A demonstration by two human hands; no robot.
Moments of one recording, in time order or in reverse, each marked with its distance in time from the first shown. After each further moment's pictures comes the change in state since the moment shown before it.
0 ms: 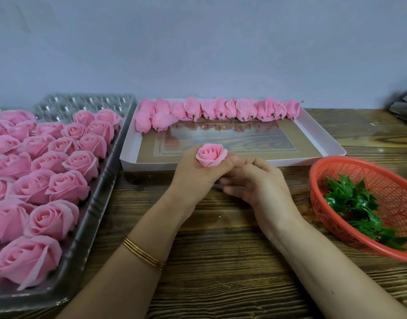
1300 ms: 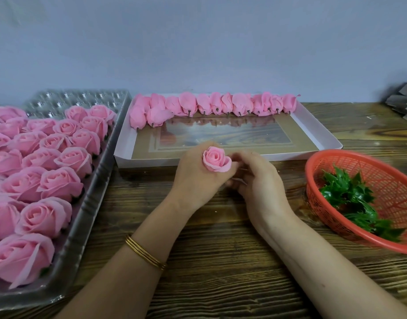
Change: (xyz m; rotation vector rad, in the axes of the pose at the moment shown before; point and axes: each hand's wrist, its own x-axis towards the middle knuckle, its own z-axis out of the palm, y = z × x) left_hand -0.005 0.000 0.012 0.362 0.067 0.200; right_hand 0.002 0.005 0.003 0.051 0.104 -0.015
